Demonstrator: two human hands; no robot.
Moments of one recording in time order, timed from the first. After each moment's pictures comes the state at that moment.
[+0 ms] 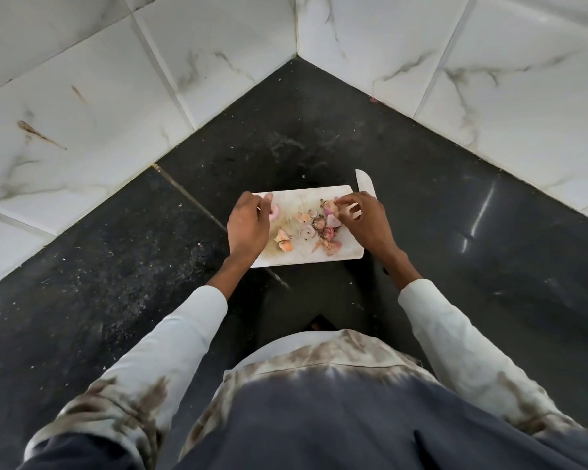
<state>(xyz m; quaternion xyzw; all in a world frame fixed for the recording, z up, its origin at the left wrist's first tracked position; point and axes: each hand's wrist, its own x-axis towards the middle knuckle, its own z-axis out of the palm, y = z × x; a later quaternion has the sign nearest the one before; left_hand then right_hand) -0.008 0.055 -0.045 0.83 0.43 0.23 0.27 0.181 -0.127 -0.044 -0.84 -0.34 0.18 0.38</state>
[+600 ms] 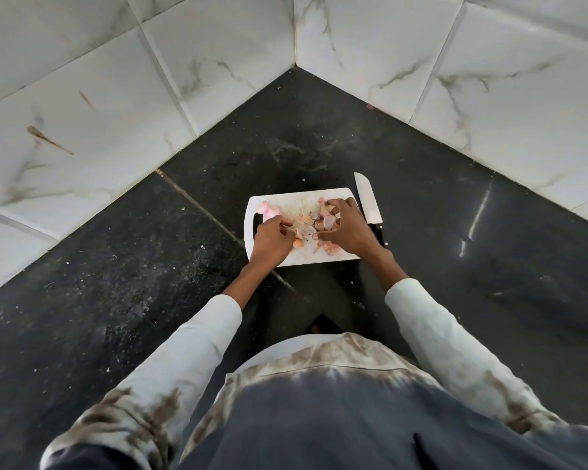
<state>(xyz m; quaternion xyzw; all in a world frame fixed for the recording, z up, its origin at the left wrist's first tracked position) -0.001 0.022 -0.052 0.78 0.43 0.06 0.44 0.151 -0.109 -0.038 -0.85 -0.34 0.27 0.29</state>
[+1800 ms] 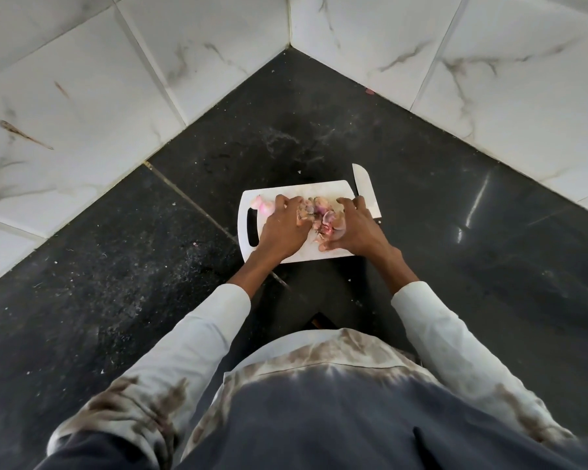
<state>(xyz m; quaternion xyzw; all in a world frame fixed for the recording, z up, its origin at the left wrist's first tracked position) 0.033 0.018 -0.057 0.88 0.34 0.01 0.32 0.164 -0.125 -0.039 -0.87 -0.35 0.28 0.19</state>
